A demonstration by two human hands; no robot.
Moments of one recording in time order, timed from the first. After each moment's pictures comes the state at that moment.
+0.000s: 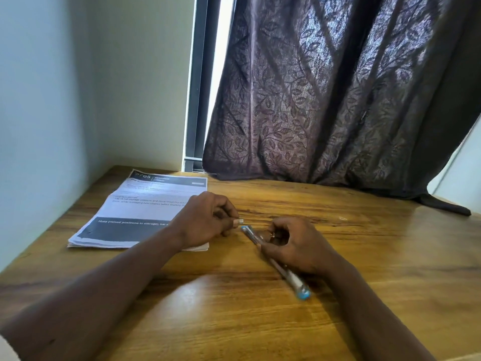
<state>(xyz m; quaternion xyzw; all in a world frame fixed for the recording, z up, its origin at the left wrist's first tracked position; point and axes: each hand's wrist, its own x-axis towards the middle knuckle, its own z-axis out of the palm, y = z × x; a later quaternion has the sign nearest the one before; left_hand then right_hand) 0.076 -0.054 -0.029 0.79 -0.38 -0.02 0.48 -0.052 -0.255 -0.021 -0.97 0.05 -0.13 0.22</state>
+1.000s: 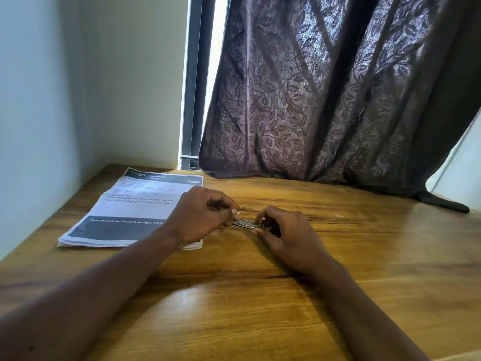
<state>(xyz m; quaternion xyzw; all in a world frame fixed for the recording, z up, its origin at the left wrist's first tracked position) 0.070 -0.059 -0.028 0.74 -0.38 0.01 0.55 -0.046 -0.252 -0.023 -0.97 0.01 -0.19 0.16</state>
